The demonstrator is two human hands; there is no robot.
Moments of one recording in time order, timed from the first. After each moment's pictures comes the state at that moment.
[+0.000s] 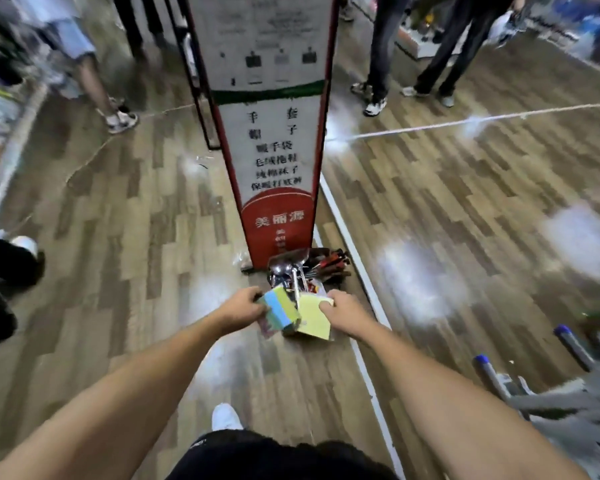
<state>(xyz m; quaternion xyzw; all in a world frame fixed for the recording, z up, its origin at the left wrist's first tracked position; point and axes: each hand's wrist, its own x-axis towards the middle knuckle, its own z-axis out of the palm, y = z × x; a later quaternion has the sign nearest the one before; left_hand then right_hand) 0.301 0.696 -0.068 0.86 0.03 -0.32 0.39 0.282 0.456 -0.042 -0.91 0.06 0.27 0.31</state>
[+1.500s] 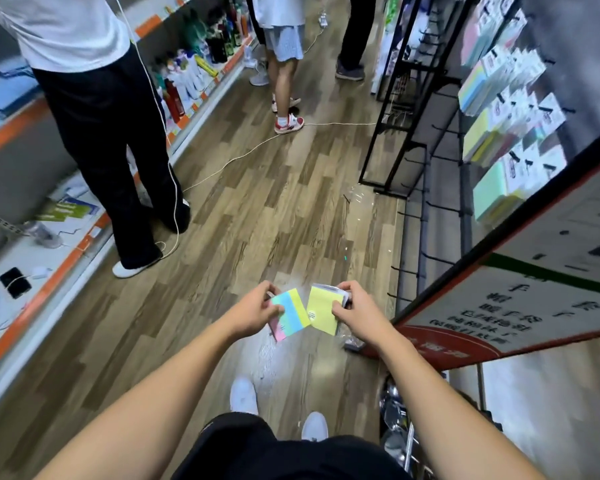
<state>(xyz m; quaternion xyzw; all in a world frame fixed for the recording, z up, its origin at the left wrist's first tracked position) 0.547 1.074 -0.053 0.84 0.22 -0.13 0.48 0.651 0.860 -0.043 -0.86 -0.16 0.30 0.37</state>
